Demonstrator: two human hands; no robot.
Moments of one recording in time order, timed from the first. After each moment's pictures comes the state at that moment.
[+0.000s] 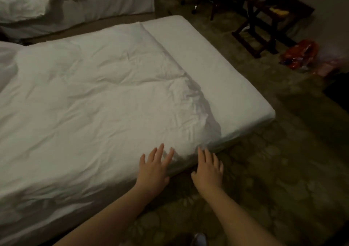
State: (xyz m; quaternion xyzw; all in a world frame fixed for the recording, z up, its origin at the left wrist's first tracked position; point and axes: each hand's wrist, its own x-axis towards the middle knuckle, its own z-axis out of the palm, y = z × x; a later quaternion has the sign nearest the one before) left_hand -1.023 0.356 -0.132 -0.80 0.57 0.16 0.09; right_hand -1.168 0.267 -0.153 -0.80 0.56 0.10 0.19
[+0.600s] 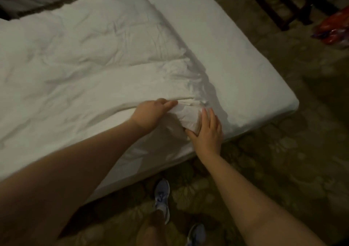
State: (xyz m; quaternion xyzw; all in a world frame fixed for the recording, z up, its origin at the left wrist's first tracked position) left_hand -0.952 0.199 -0.126 -0.75 0.65 0.09 0.05; right_hand -1.133 0.145 -0.204 -0.81 0.53 -0.09 0.25
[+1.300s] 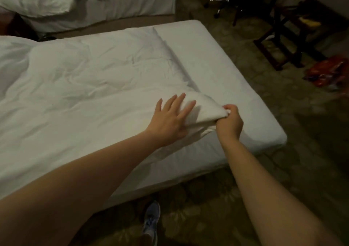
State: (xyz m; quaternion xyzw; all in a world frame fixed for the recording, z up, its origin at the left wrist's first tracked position) left_hand -0.982 0.177 -0.072 -0.77 0.64 -0.04 -0.03; right_hand -1.123 0.066 -0.072 -0.63 0.57 -0.31 0.42
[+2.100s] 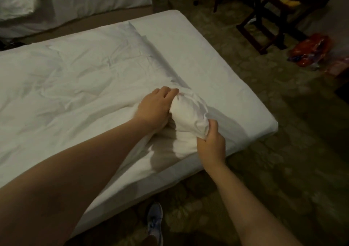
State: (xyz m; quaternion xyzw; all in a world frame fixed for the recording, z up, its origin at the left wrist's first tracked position) left_hand -0.942 0.118 -0.063 -0.76 0.64 0.01 -0.08; right_hand -1.136 0.108 -0.095 -0.72 0.55 -0.23 0.37
